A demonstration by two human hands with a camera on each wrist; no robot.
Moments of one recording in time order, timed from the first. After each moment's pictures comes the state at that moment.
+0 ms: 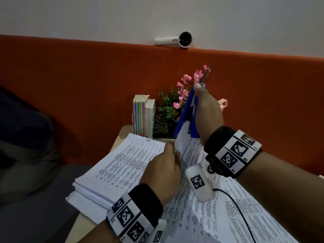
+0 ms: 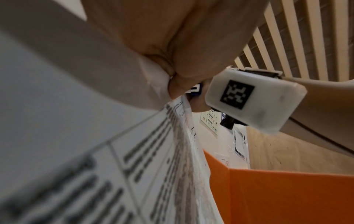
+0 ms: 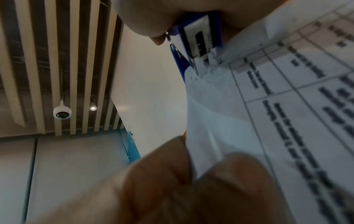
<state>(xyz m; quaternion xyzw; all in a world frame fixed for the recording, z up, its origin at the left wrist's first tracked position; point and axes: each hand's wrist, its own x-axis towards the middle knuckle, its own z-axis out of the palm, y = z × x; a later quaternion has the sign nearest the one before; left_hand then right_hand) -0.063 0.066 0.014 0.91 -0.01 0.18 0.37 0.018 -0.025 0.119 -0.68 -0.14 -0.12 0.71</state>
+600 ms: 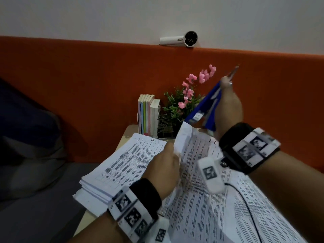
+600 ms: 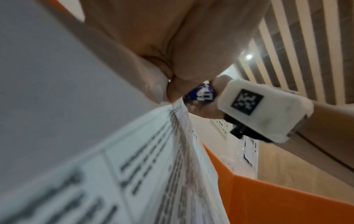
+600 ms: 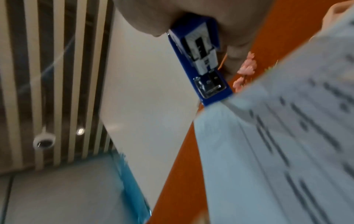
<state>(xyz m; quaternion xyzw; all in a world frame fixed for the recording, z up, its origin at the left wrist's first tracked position) -0.061 0.078 0.020 0.91 -0.01 0.13 0.39 0.034 -0.049 0.127 -0.66 -0.07 -0.13 0.74</state>
